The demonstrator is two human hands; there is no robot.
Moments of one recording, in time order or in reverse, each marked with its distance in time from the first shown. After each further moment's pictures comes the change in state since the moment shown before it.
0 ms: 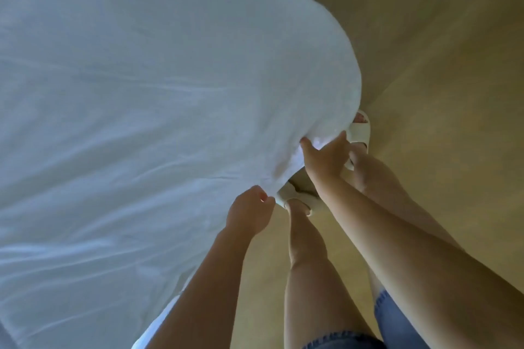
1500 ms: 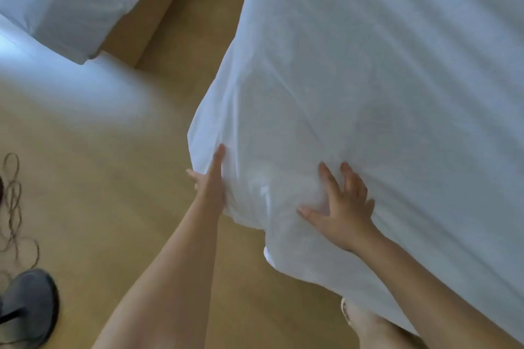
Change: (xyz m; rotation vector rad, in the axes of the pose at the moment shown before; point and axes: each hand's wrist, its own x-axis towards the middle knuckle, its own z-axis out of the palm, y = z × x) left_hand 0.045 -0.882 0.162 -2.391 0.613 -0.872; right_hand -0.466 0.310 0.593 -1.679 -0.870 -1.242
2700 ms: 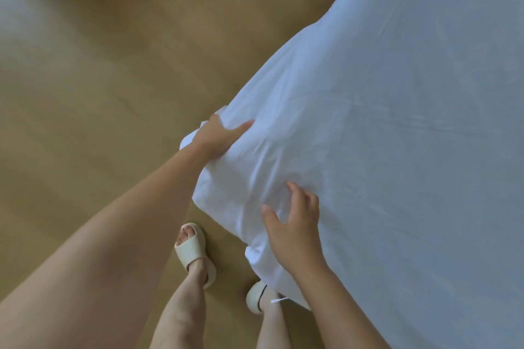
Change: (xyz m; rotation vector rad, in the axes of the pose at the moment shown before) left_hand 0.226 0.096 -0.016 0.693 -0.478 0.342; right_hand 0.067 -0.218 0.090 0.103 0.241 0.176
